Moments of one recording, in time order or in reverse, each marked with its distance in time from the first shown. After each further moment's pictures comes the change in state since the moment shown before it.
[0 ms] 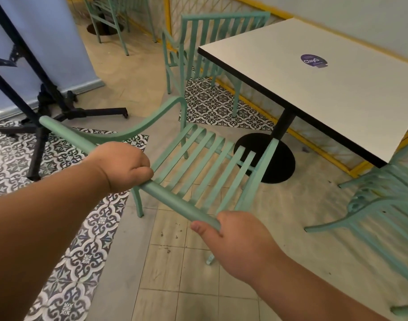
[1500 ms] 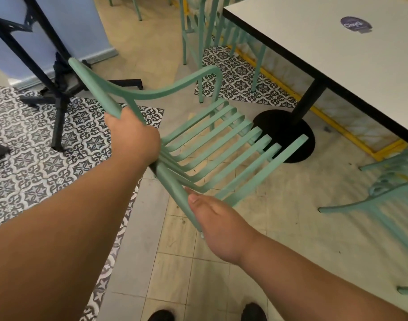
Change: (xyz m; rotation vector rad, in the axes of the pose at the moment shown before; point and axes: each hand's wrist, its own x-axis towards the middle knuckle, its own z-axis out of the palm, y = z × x) left_hand -0.009 0.016 0.026 -0.879 0.530 -0.835; right_hand 0.007 -0.046 0.049 0.646 -0.337 -0.015
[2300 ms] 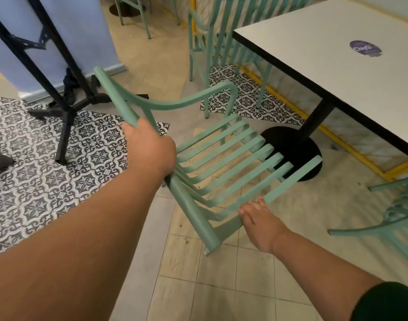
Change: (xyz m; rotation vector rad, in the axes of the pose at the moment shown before) left_hand 0.032 0.012 0.015 -0.041 -0.002 0.034; right_hand 0.103 0.104 -0.084 -0.798 0.157 0.112
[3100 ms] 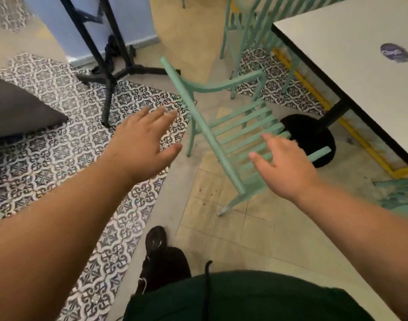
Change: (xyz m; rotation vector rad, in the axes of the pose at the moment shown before) left_hand -0.081 -0.031 -0.226 0.647 -0.322 0.539; right_hand -0.146 -0.162 -0.153 -0.079 0.276 -0.126
